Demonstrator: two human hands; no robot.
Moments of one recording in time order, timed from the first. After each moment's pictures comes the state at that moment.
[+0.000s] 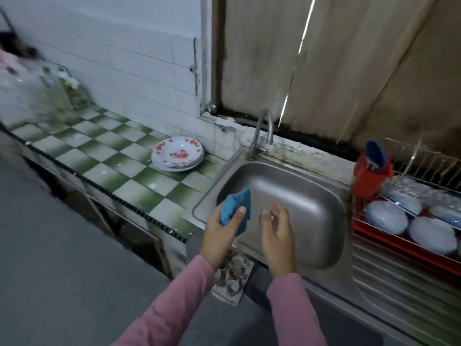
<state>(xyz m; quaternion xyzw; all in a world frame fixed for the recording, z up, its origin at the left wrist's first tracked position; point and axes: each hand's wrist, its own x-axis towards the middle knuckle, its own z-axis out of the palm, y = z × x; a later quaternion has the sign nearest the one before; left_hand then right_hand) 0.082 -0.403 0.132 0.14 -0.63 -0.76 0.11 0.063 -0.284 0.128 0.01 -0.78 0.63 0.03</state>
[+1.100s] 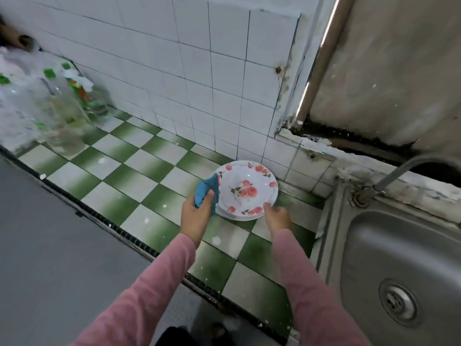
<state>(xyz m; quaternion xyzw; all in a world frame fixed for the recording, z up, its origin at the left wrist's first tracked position) -0.174 -0.812 0.080 0.26 -0.67 -0.69 0.13 -0.249 -0.646 0.030 -0.29 -0.74 0.58 -0.18</state>
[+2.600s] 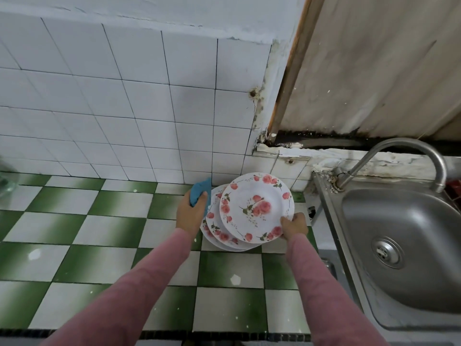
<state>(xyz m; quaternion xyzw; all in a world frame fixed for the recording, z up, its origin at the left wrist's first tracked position) -0.326 -0.925 0.061 0.11 -0.70 -0.70 -0.04 -0.283 -0.679 0.016 -0.47 -0.70 0.54 0.00</state>
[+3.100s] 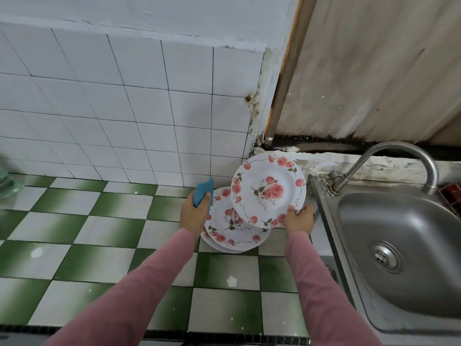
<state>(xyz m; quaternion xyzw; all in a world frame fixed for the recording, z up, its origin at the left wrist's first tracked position) -0.317 -0.907 0.067 0.10 -0.70 -0.70 -0.02 -0.281 -0.677 0.054 -0.45 -0.69 0.54 0.16</state>
